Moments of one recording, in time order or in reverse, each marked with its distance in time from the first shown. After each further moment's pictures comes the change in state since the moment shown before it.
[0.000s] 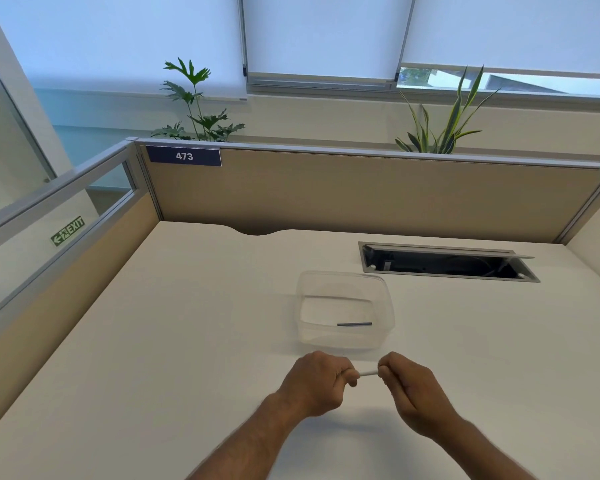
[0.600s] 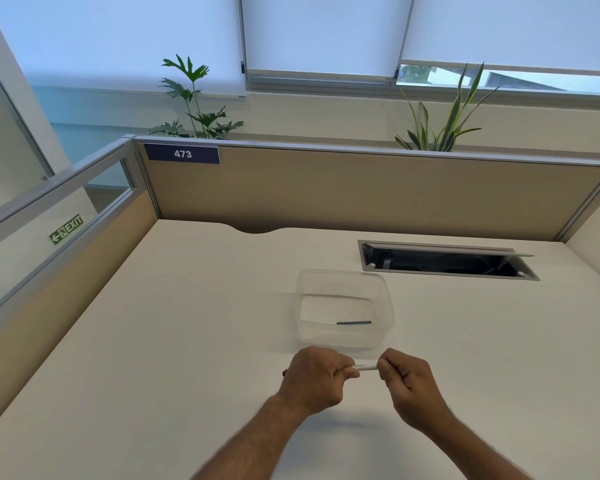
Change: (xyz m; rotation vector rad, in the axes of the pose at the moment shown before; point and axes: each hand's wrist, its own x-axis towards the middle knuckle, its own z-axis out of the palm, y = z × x) left_hand 0.001 -0.002 0.005 -0.007 0.163 0.098; right_hand 0.009 -0.014 0.007 0.217 0.118 0.176
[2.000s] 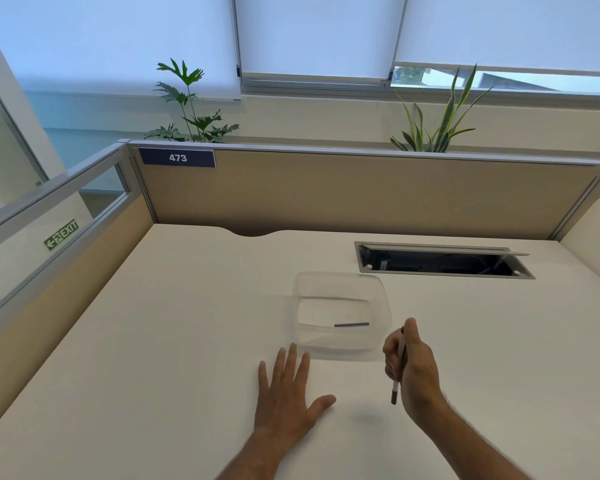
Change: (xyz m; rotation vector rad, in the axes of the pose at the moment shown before) left_hand -0.054 -0.046 0.030 0.477 -0.168 -0.382; right_hand 0.022 -0.012 0.003 0.663 0.167 0.374
